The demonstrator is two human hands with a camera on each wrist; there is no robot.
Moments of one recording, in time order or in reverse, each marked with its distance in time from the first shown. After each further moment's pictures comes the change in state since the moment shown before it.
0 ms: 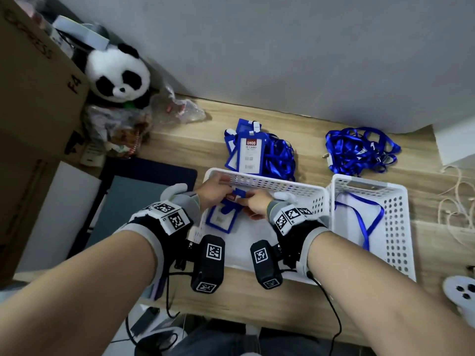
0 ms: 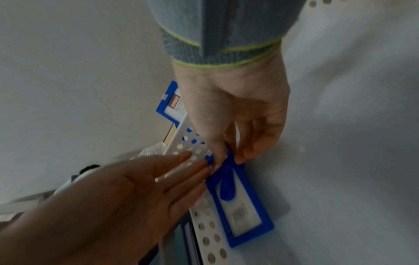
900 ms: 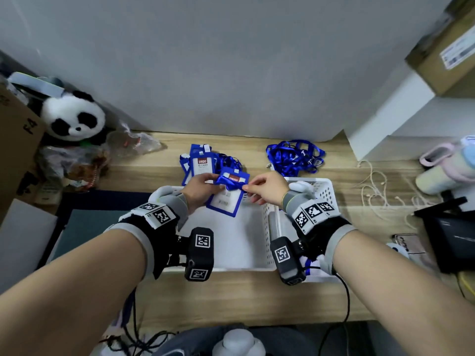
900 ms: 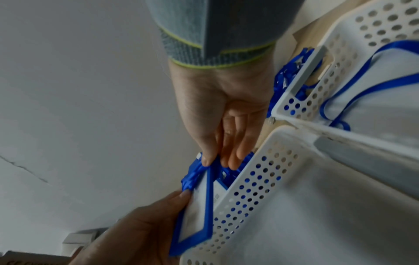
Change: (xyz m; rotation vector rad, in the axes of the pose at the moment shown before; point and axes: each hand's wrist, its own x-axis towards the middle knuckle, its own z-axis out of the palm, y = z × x) left_hand -0.037 0.056 0.049 -0.194 -0.059 0.138; right_hand -0.103 0.018 -0.109 0.112 0.337 -0.287
